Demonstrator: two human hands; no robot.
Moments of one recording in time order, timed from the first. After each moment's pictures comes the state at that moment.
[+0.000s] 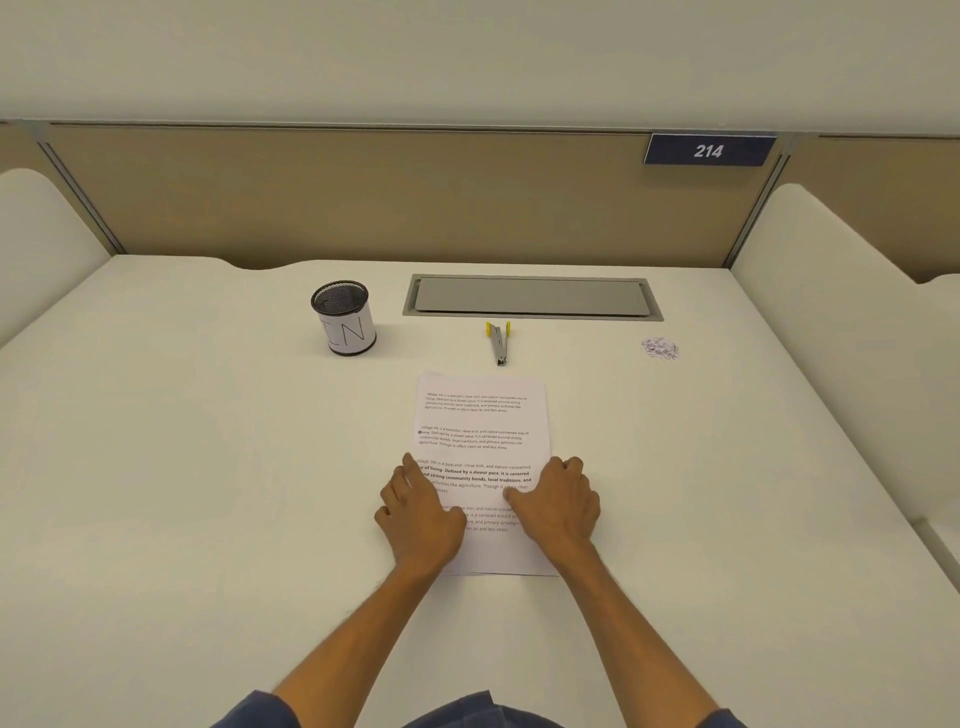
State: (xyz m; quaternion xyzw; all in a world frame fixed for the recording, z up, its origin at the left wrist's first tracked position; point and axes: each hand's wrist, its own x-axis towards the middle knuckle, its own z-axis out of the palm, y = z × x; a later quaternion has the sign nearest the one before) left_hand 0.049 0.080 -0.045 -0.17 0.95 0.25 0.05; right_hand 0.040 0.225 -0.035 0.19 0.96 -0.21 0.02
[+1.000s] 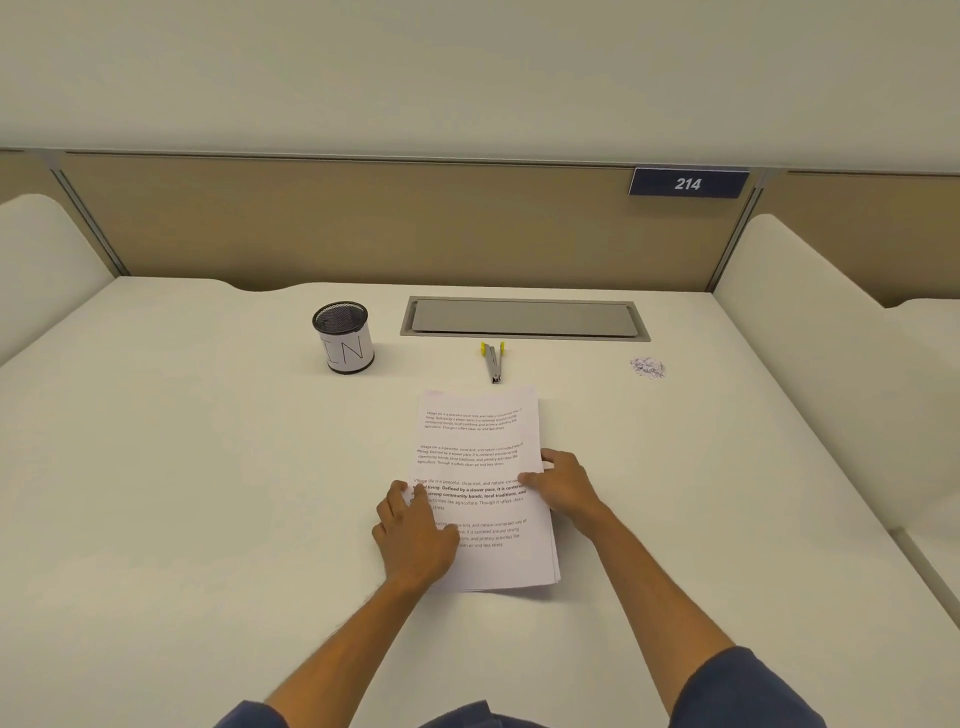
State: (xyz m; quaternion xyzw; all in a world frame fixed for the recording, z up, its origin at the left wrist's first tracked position) left_hand 0.056 0.068 -0.049 -0.11 0.96 0.27 0.06; right_hand 0.007 0.264 -0.028 0.14 0.80 -0.57 0.13
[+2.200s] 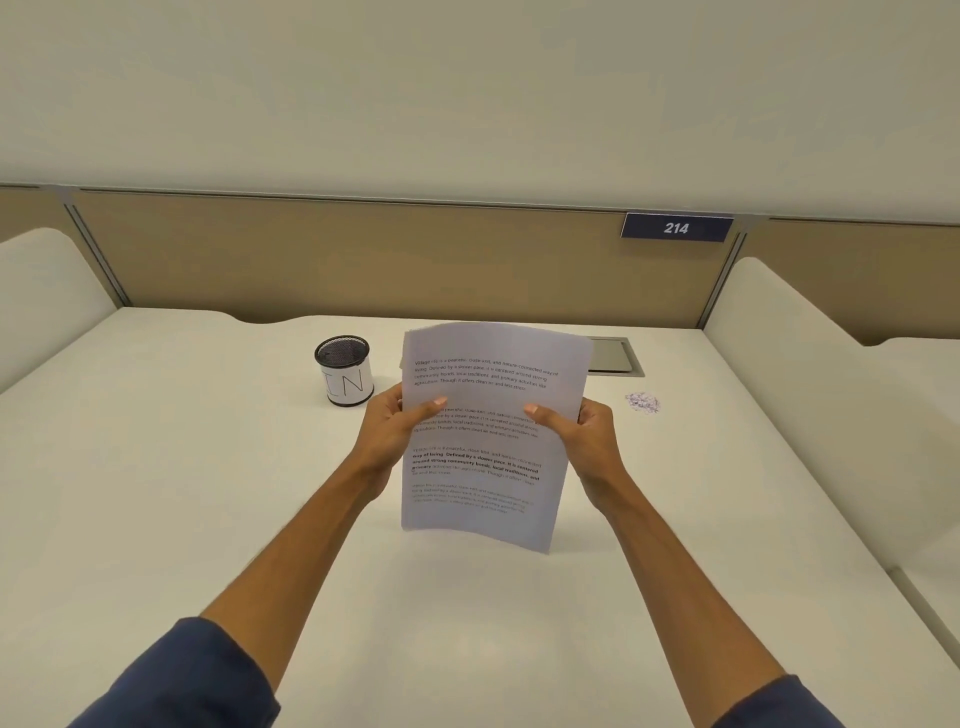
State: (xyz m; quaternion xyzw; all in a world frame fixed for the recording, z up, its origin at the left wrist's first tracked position) left_hand -0.026 0.037 0.084 0.05 0.68 0.73 0.02; right_hand 0.000 0.262 0.083 0.01 0.69 -0.72 -0.08
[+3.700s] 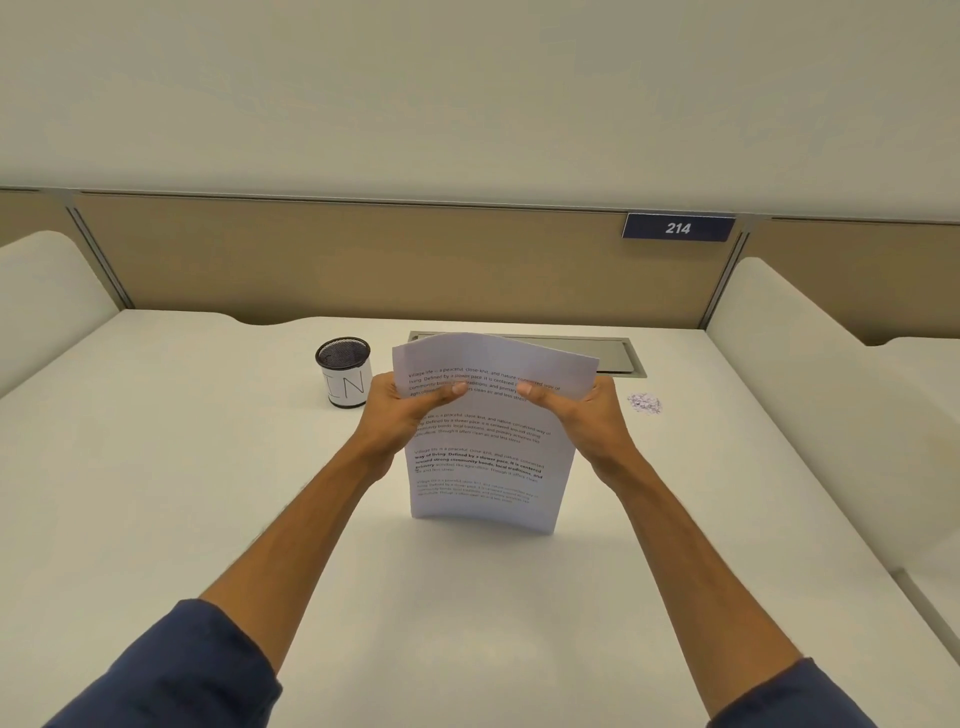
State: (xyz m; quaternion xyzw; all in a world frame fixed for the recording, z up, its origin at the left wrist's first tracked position) left_hand -0.031 0.045 0.109 0.08 0.68 0.73 0.02; right_hand -0.004 0.260 0.120 -0.04 0.72 -0.69 -0.08
